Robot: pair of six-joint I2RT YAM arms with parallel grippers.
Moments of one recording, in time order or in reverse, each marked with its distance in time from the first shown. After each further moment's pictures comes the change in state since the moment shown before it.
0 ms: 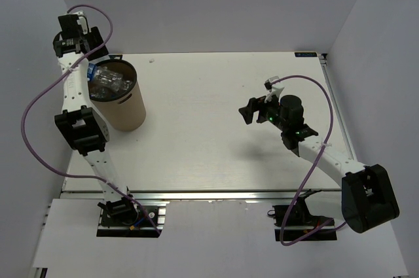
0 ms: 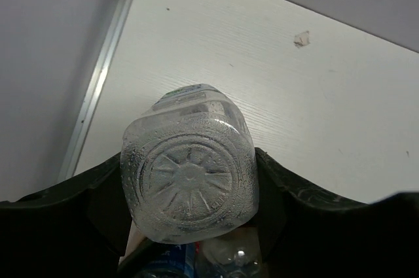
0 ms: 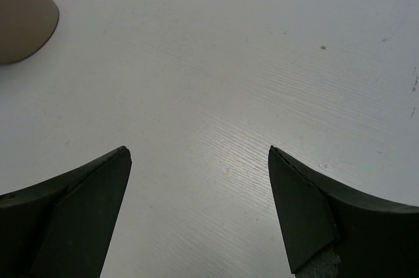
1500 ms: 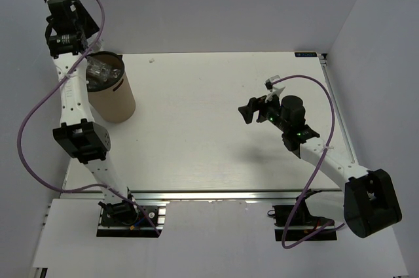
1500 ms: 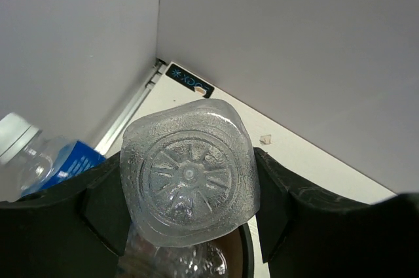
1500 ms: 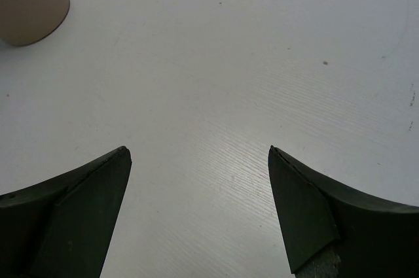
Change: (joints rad) left arm -0.053 -0.161 0.034 0.146 -0.267 -0.160; right arm 0.014 -0.038 -0.002 0.007 -0.001 -0.003
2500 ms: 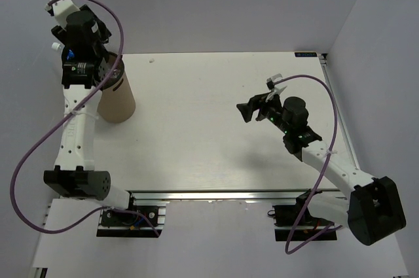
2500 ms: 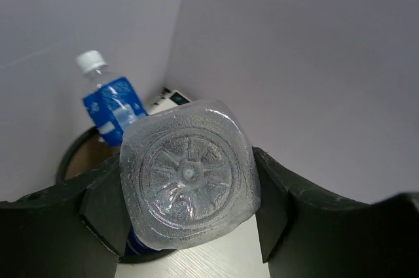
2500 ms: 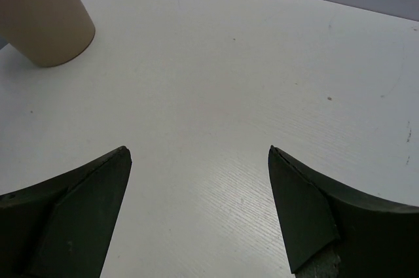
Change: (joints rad) left arm -0.272 -0.447 -0.440 0.190 -0.374 -0.076; right arm 0.032 -0.065 0.000 0.045 0.008 -0.003
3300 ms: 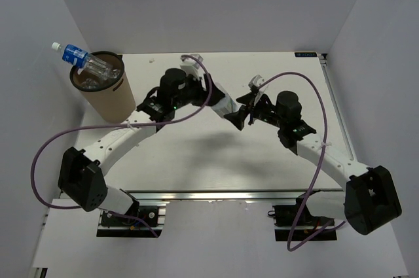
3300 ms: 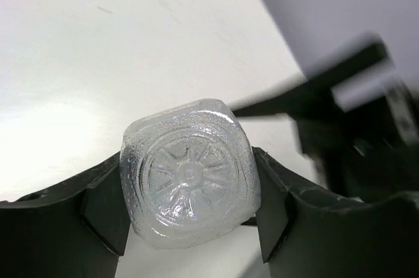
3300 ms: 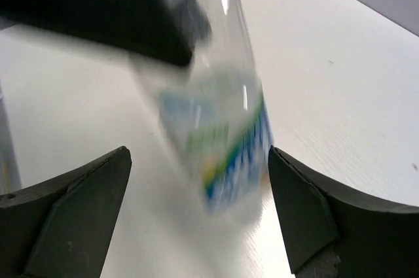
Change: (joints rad) left arm -0.572 -0.019 -0.675 0.452 0.837 -0.153; right arm 0.041 0.111 0.099 -0.022 -0.391 -0.165
